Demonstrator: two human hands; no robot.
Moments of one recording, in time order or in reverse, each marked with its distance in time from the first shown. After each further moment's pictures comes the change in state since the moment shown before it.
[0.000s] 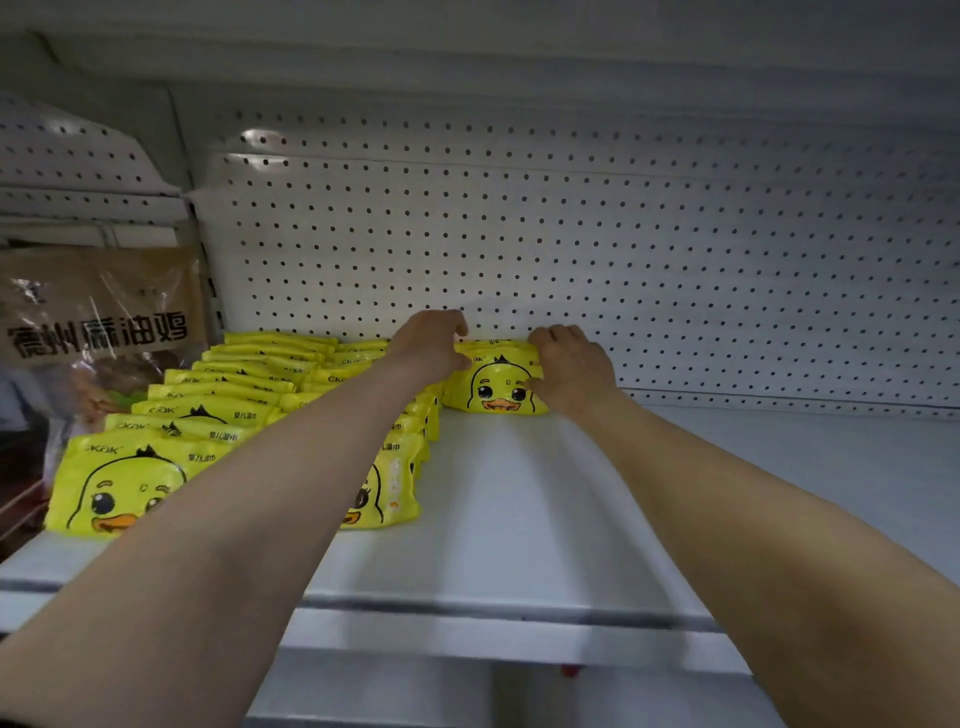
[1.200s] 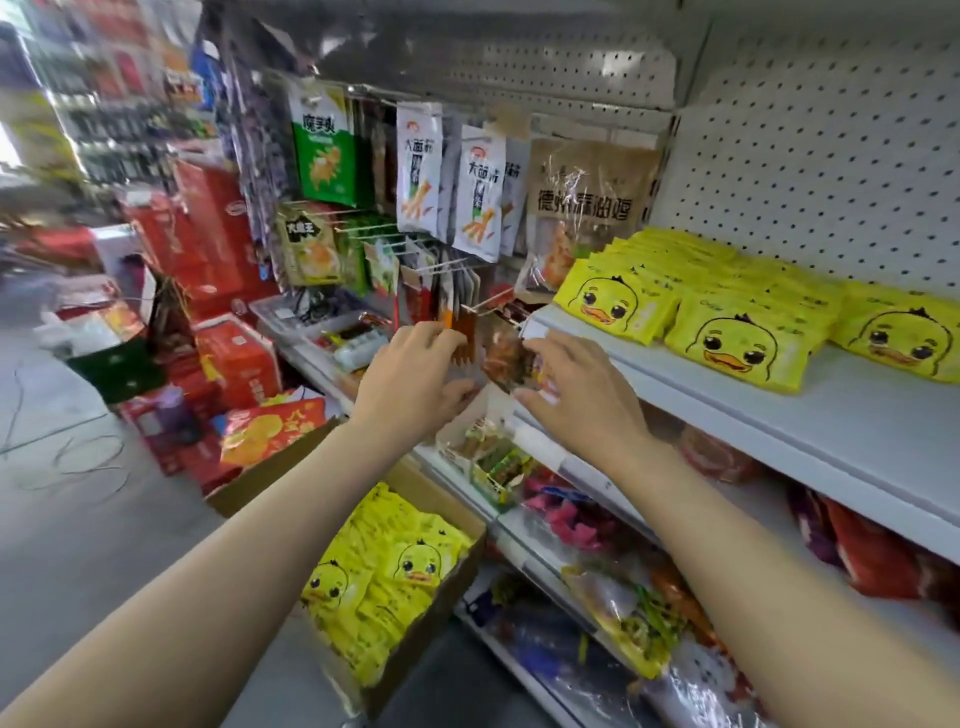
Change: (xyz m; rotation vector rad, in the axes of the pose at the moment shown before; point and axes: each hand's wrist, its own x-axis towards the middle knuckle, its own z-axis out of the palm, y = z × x) left_hand -0.514 -0.140 -0.144 0.447 0.290 -0.445; right_hand -0.264 -0.351 -0.068 0.502 -0.112 -0.685
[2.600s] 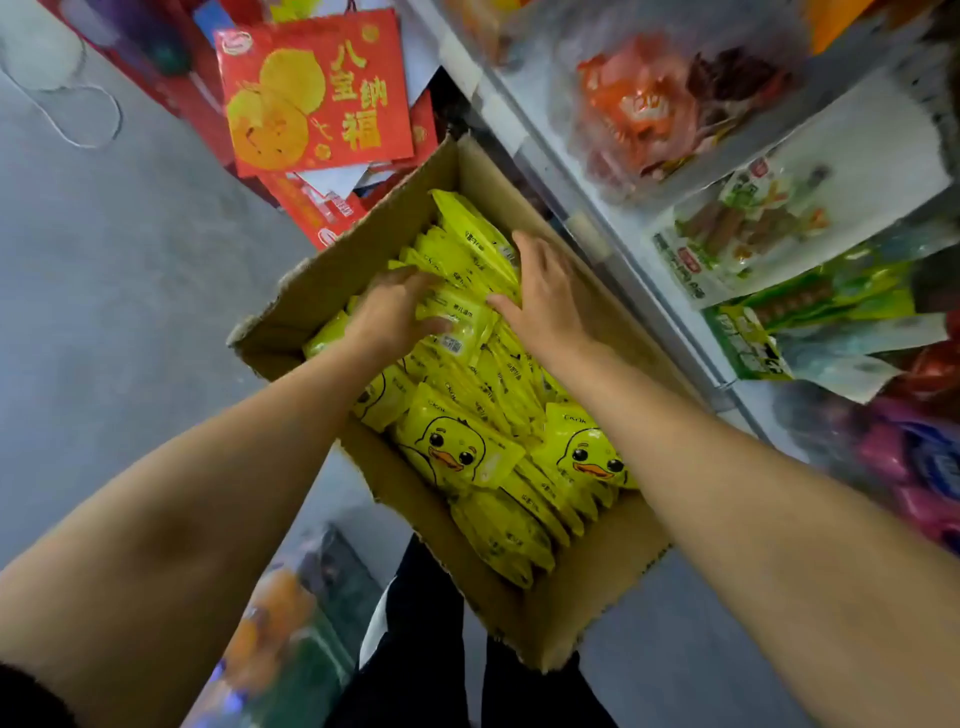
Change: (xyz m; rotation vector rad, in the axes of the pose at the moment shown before) left_hand -0.087 -0.422 0.426 -0.342 -0.889 -0.585; right_hand 0.193 -0.114 0.572 0.406 -0.677 0.276
